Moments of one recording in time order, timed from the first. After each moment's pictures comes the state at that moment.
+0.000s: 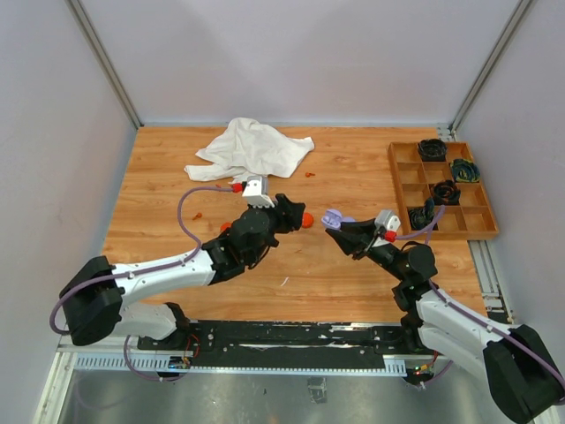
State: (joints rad) left arm -1.03 1.25 0.70 0.44 -0.60 -0.64; right arm 0.49 0.86 0.11 1.04 -0.48 0.13
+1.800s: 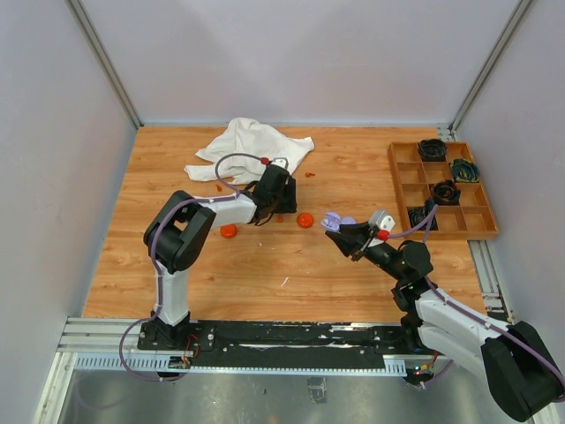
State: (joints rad) left arm -0.62 1.97 1.17 0.08 -0.16 -0.49; right arm 0.49 0.88 0.11 0.96 -0.46 0.07
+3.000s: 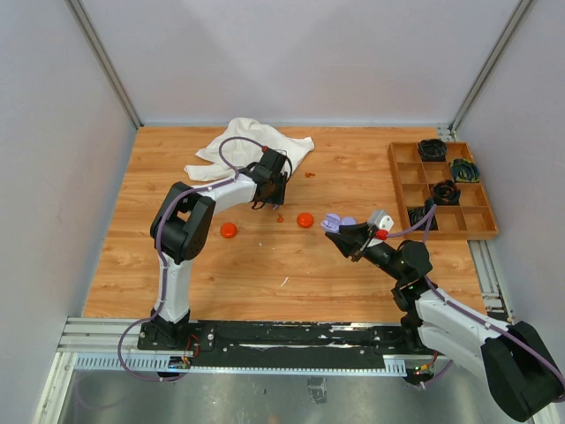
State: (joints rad) left arm -0.55 2.05 1.42 -0.28 -0.15 -0.34; right arm 0.49 0.88 0.11 0.93 -0.46 0.07
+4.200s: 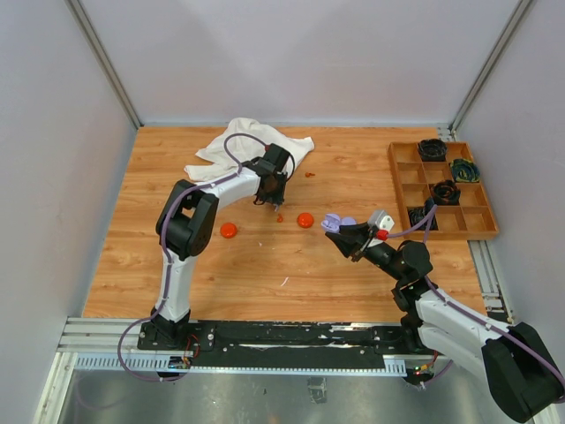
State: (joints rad) left arm -0.54 2.11 1.53 -0.45 -0.13 -0.32; right arm 0.49 0.87 0.11 0.93 -0.46 0.07
